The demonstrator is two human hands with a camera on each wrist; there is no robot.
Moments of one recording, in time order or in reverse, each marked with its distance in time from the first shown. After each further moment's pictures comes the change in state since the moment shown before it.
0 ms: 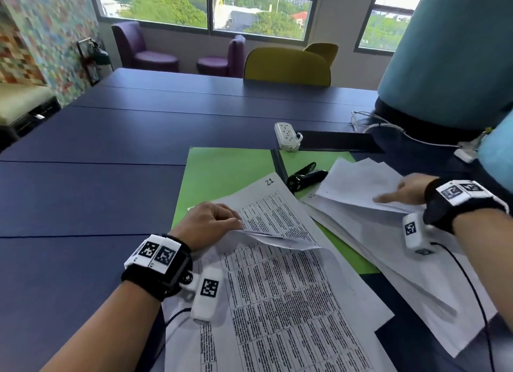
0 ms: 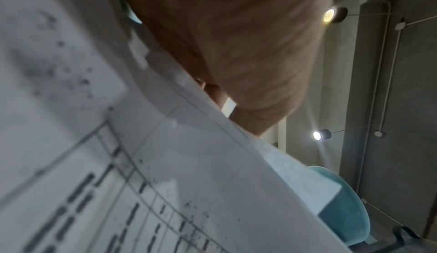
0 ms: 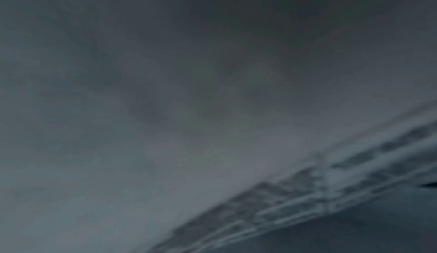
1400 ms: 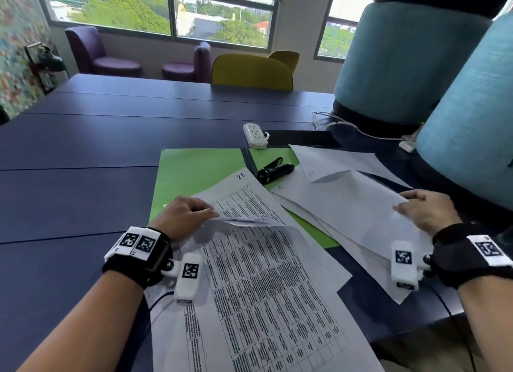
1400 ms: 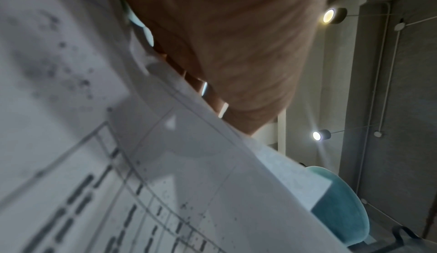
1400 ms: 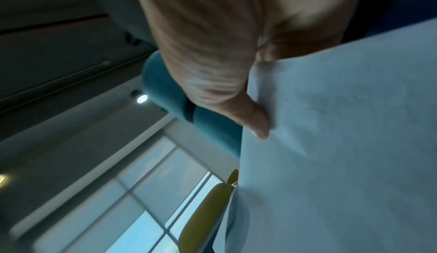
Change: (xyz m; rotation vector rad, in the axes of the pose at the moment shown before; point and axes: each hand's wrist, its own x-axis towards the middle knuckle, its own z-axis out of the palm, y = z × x) left_hand 0.001 -0.001 0.001 -0.014 0.004 -0.023; right_hand -0.120 0.064 0.060 1.066 0.445 0.215
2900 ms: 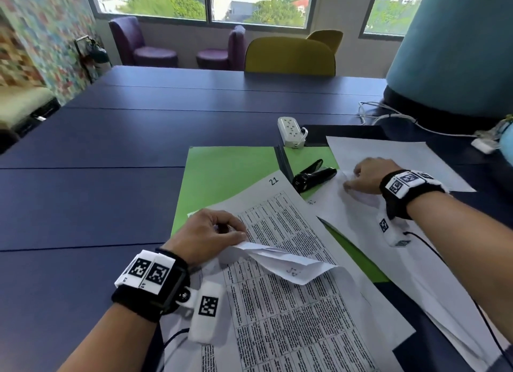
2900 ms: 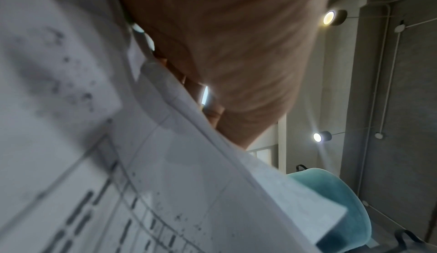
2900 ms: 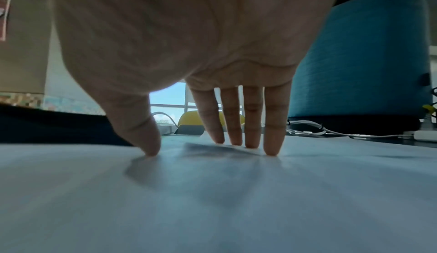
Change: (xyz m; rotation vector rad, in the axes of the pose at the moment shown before) left_hand -0.009 -0.001 -0.005 -0.028 -0.071 0.038; right_hand 0.090 -0.106 0.168 -1.106 -0.392 -0.591
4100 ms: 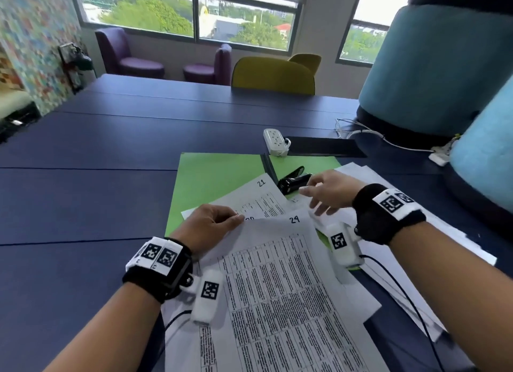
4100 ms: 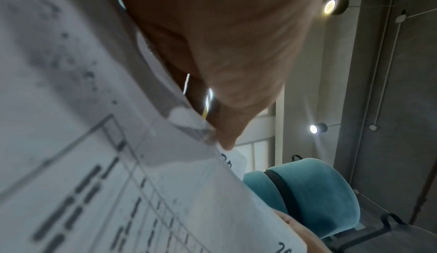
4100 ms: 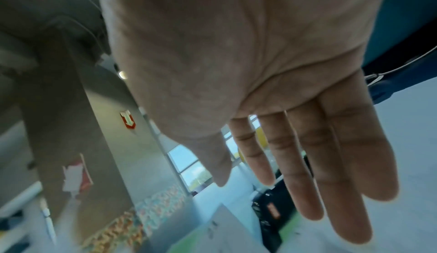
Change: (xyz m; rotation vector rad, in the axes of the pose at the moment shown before) left_hand -0.001 0.015 0.013 0.003 0.074 0.009; right_hand -0.107 -0.066 -0.046 0.712 -0.204 -0.060
